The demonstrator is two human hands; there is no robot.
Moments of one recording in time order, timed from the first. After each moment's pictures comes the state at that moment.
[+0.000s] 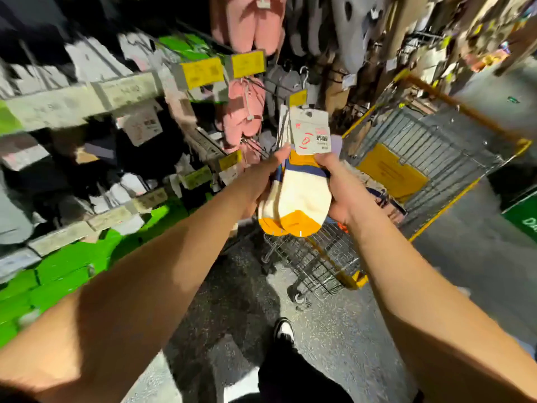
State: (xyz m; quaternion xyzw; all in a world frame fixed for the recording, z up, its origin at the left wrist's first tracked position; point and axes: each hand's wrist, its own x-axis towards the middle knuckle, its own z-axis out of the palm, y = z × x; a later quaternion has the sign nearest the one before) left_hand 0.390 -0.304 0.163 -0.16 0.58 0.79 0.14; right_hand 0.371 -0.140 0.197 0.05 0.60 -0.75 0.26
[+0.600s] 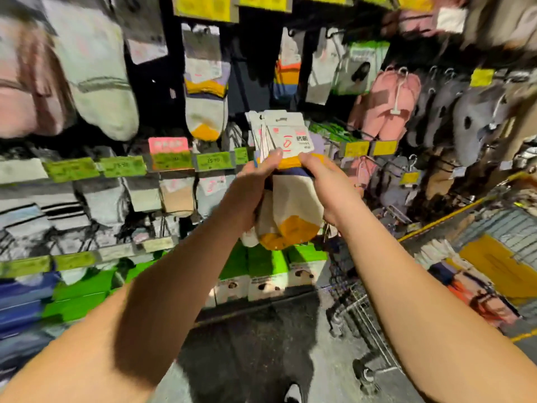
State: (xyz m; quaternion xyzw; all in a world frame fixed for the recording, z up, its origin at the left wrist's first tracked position) left_hand 0.654 -0.489 0.291 -0.17 0.52 0.81 -0.18; right_hand 0.568 -0.375 0.316 -0.22 0.68 -0.67 0.20
